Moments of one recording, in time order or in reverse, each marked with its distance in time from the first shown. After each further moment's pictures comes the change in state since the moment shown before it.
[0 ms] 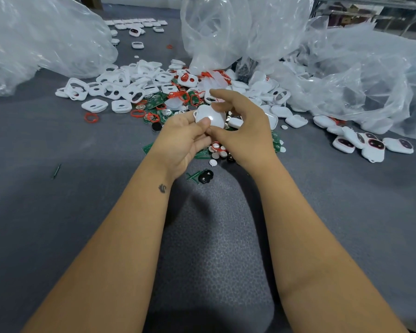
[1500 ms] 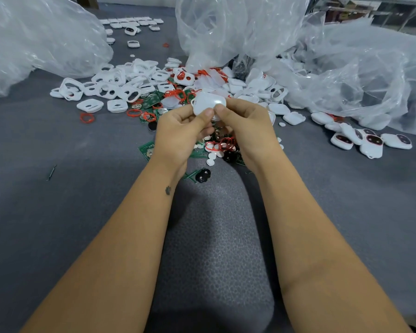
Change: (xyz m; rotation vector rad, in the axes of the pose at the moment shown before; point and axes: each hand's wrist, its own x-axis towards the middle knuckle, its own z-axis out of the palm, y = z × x) left_hand 0.000 -0.006 0.005 0.163 0.135 0.200; right_hand 0.007 0.001 -0.005 0.401 -0.014 0.248
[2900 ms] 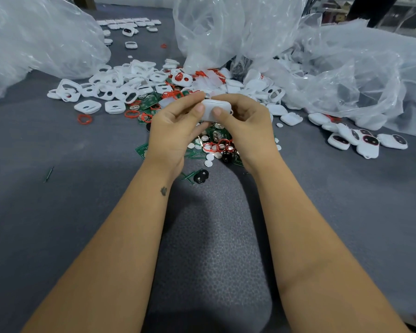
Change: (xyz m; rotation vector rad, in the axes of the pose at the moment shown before) left_hand 0.003 0.000 -0.004 -0.097 -0.001 0.050; right_hand -0.001 0.004 0.000 0.011 0.043 -0.149
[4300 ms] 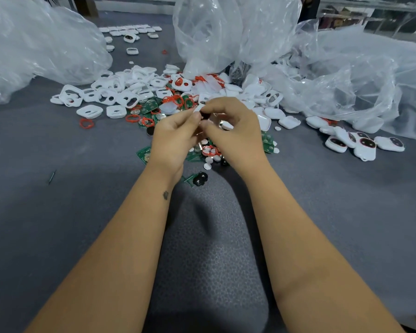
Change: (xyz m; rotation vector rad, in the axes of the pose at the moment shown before) left_hand -0.008 0.000 0.002 0.067 -0.019 -0.043; right_hand -0.008 -0.004 0.015 -0.263 0.036 -0.098
